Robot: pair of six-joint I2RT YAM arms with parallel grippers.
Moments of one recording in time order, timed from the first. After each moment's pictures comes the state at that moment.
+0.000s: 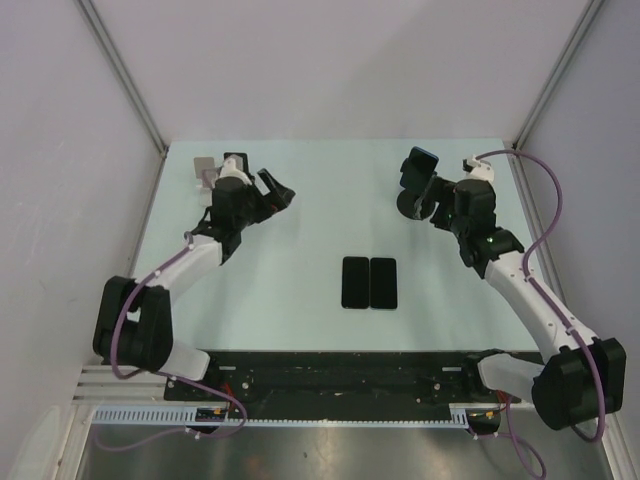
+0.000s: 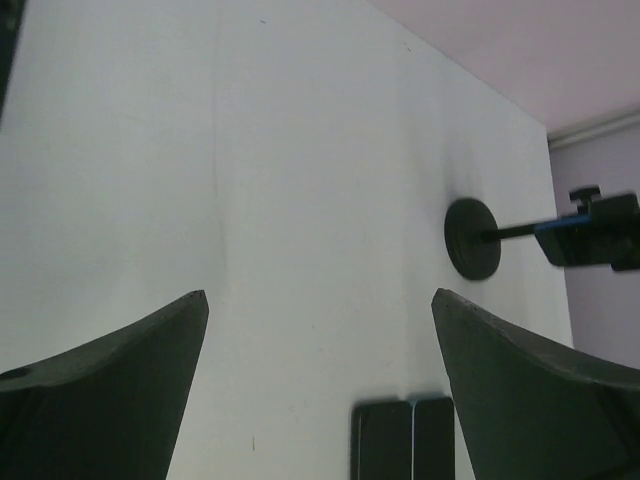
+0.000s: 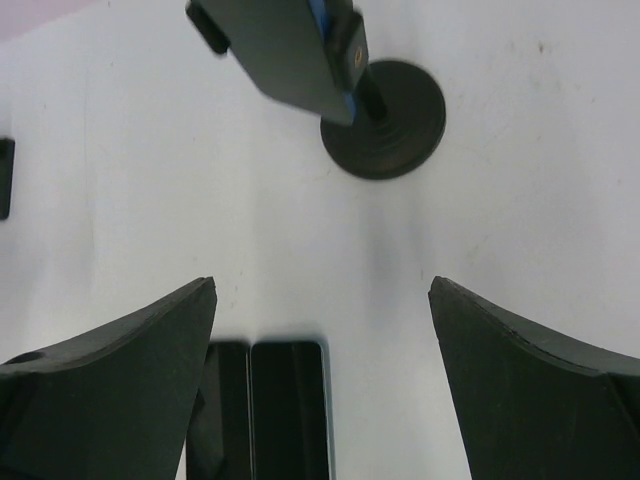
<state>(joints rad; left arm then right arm) -0.23 1.49 0.88 0.22 0.09 -0.76 0.28 1.13 0.91 -0.26 0.17 0.46</state>
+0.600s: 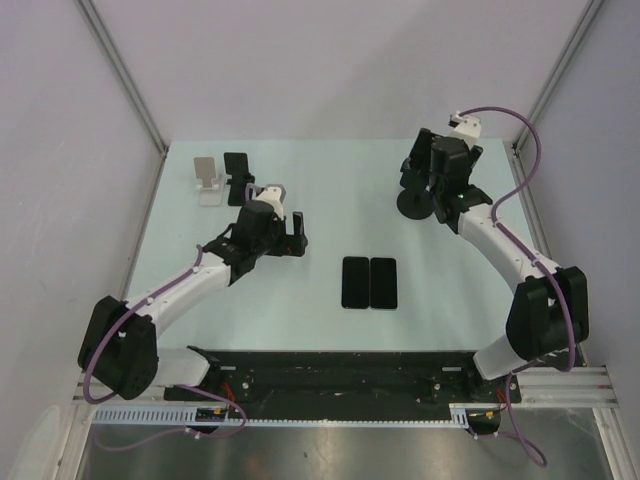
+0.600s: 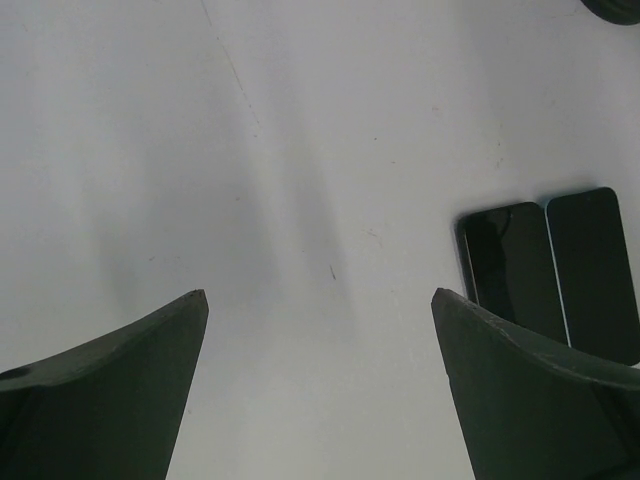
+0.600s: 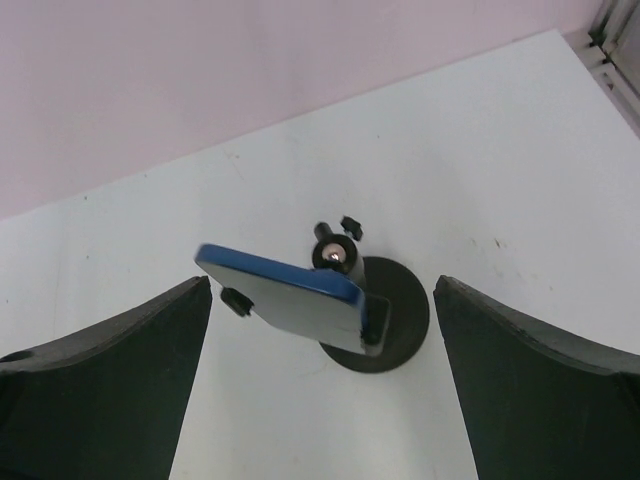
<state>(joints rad) -0.52 1.31 0.83 -0.15 -0.06 -0.34 0.30 1.50 1.22 0.00 0.45 0.36</state>
